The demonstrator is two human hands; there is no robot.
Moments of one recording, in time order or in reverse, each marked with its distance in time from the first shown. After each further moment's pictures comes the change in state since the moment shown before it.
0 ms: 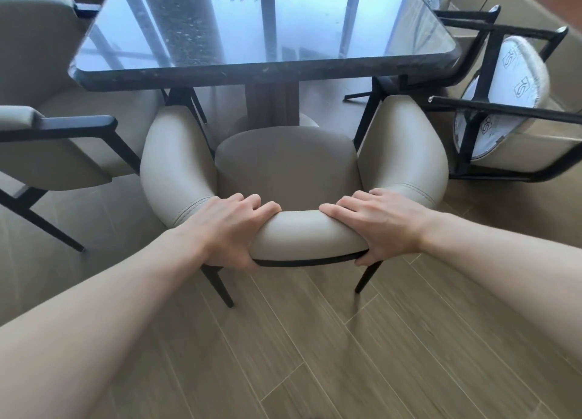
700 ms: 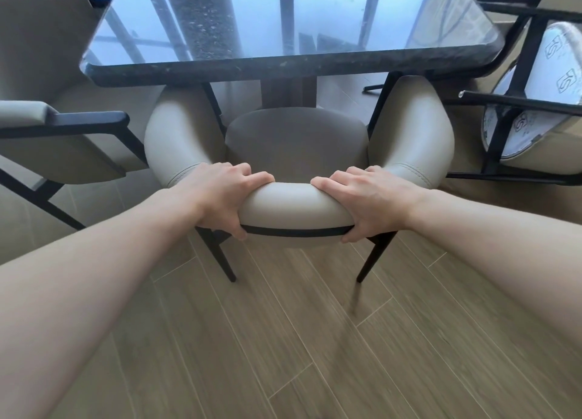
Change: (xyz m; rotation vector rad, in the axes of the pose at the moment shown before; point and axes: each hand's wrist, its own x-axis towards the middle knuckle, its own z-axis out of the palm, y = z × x) left_hand 0.033 -0.064 -0.021 0.059 -0.093 -0.101; right_hand 0.068 0.018 -0.018 0.099 0.044 0.036
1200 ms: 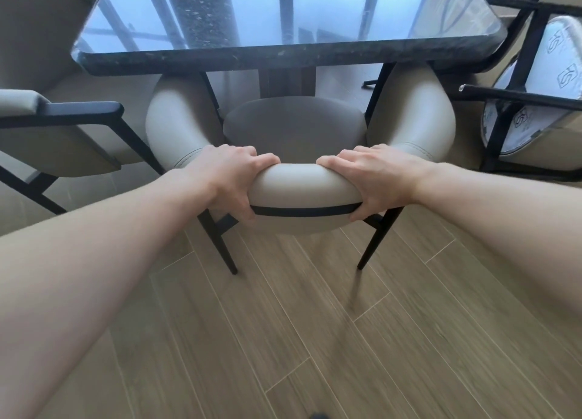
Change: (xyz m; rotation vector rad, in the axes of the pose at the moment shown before) left_hand 0.016 0.013 -0.012 -0.053 0.031 -0.056; right_hand 0.004 0.025 -0.009 0.031 -0.012 -0.002
